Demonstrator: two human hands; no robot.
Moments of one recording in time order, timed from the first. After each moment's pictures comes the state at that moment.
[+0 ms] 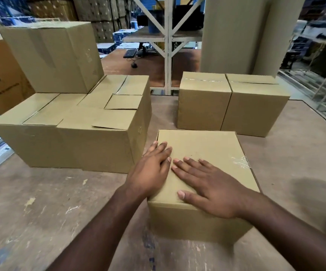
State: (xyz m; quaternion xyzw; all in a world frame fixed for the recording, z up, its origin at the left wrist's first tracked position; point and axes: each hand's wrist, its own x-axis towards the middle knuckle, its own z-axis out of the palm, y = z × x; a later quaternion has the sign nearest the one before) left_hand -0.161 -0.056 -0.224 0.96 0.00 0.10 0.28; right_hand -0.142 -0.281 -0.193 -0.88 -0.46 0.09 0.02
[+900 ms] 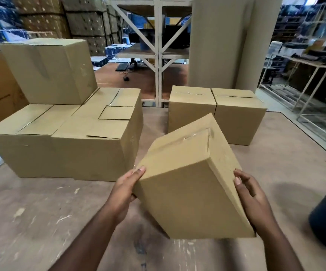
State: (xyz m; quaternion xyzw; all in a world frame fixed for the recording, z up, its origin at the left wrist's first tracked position) left_hand -0.216 -0.046 -0.224 0.62 0.21 0.04 0.76; right_hand -0.152 -0.381 -0.248 -0.80 -0.01 -0.05 0.59
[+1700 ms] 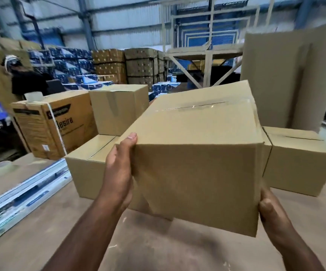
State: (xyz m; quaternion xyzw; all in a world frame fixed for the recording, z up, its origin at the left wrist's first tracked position) left_hand -0.254 0.042 -0.047 0.53 0.14 0.36 0.75; right_hand -0.129 -0.249 -0.161 -0.68 -0.32 0.01 0.66
